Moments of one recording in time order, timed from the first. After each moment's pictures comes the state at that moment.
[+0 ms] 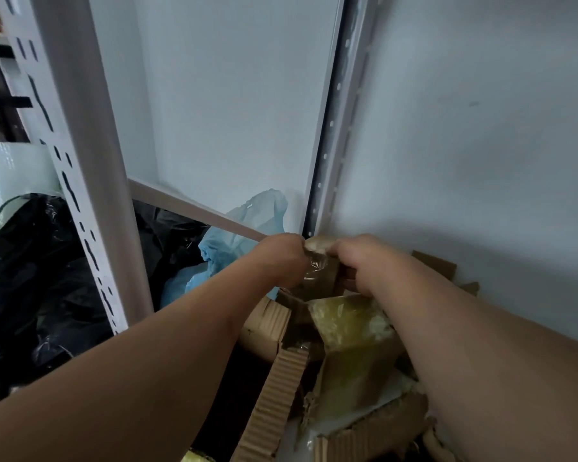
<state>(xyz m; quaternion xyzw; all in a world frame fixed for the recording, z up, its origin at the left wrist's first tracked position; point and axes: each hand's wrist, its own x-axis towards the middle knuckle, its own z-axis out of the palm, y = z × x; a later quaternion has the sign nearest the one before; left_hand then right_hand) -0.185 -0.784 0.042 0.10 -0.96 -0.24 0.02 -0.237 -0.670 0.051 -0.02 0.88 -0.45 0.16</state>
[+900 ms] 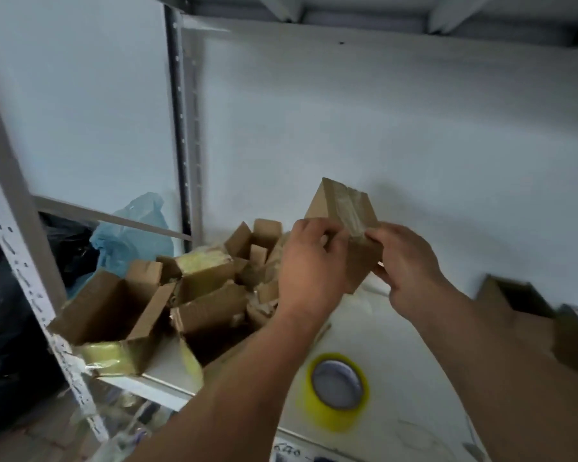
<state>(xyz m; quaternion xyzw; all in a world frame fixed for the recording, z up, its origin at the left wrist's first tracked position) 0.028 -0.494 0.122 -0.07 -0.79 -0.56 0.25 0.009 -0.374 0.144 0.13 0.71 -0.68 -0.13</state>
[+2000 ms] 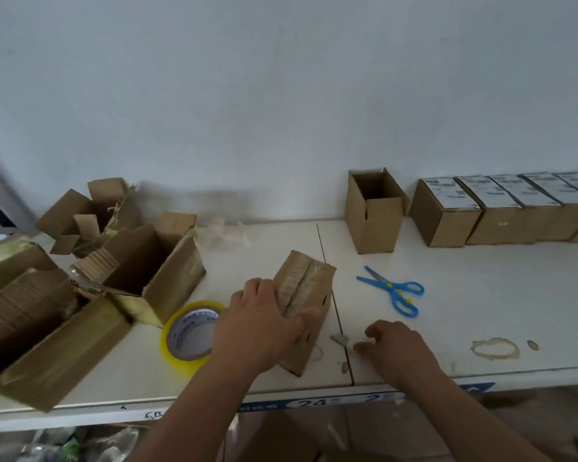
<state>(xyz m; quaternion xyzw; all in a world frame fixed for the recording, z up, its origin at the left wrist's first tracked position) 0.068 -0.346 -0.006 -0.15 -0.97 -0.19 -0.09 0.138 -0.150 -0.055 0.29 0.92 -0.22 0.13</state>
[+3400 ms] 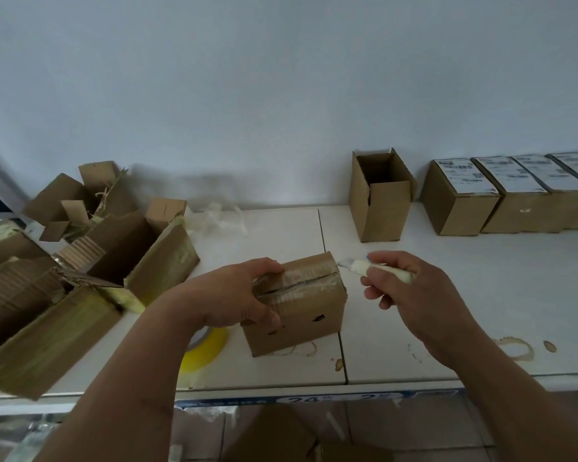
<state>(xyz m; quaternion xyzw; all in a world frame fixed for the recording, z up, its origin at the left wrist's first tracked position) 0.018 -0.356 0.021 -0.20 -0.90 -0.24 -0.30 0.121 -0.114 -0.011 0.17 0.80 -0.57 -0.09</state>
